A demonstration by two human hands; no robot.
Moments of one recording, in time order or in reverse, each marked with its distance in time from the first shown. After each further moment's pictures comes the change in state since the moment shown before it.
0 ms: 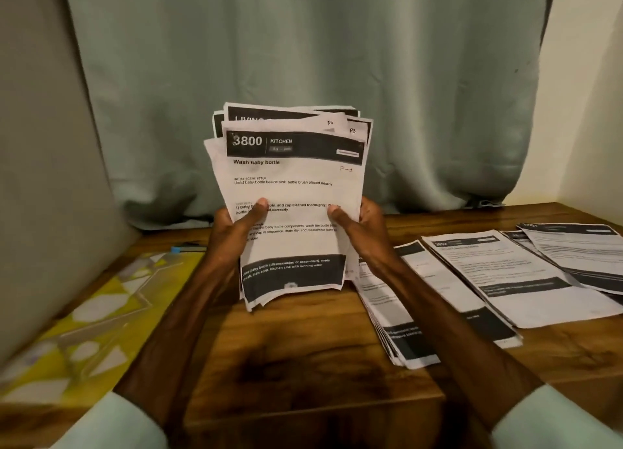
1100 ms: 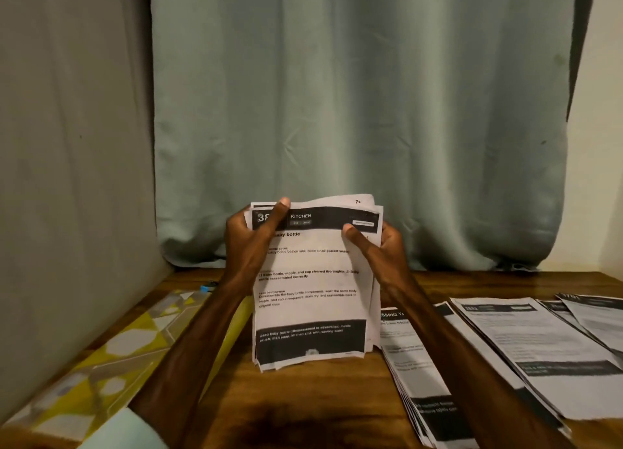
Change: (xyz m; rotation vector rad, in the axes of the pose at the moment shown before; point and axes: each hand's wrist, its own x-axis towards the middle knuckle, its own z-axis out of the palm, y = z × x) left_hand 0.022 0.061 -0.001 0.170 0.149 0.358; right_hand 0.034 -0.041 0.025 0.052 0.037 -0.067
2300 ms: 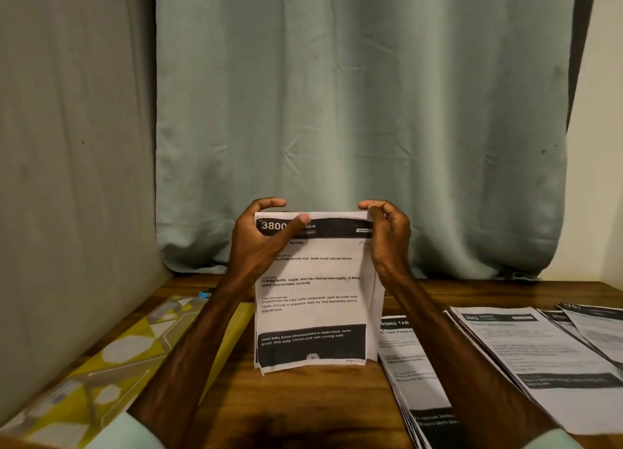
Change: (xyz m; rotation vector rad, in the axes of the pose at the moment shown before) left_hand 0.010 0.001 0.005 0.060 -0.128 0.044; right_hand 0.039 -0.016 0.011 -0.095 0.283 -0.198
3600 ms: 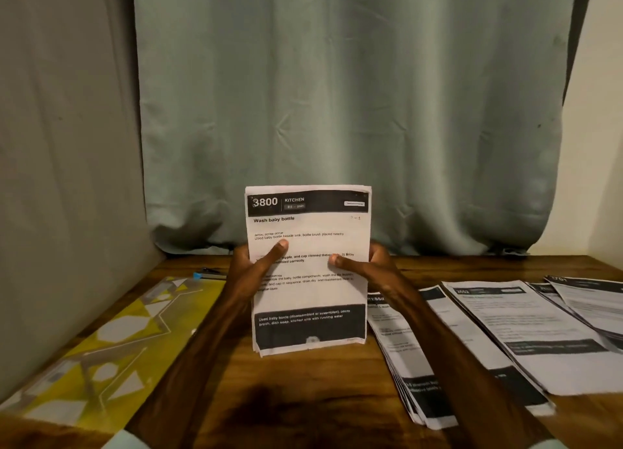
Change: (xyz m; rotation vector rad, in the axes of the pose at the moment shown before) left_hand -0.047 -0.065 -0.006 -0.222 -0.031 -0.406; right_hand -0.056 0.036 -0.045 -0.021 -0.529 0.508
